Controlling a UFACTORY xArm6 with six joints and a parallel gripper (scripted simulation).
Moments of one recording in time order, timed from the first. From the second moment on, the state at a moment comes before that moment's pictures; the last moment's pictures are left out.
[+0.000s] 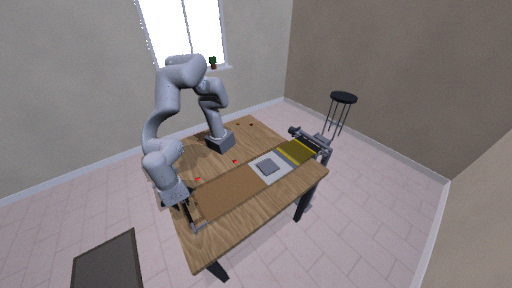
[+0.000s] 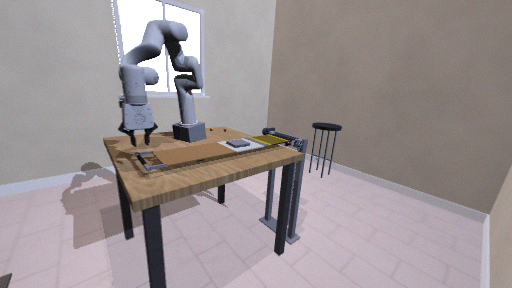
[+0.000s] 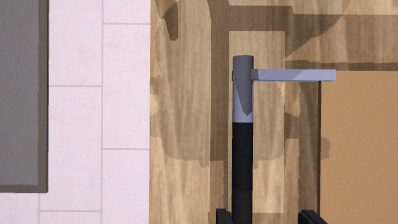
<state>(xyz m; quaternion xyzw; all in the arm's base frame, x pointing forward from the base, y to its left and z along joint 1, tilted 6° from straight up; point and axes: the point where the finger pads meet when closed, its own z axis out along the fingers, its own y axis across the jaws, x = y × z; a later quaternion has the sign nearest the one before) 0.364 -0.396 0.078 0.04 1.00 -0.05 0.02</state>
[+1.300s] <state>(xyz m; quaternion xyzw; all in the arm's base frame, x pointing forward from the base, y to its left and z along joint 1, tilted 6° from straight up) 0.364 -0.396 0.076 0.04 1.00 -0.05 0.01</state>
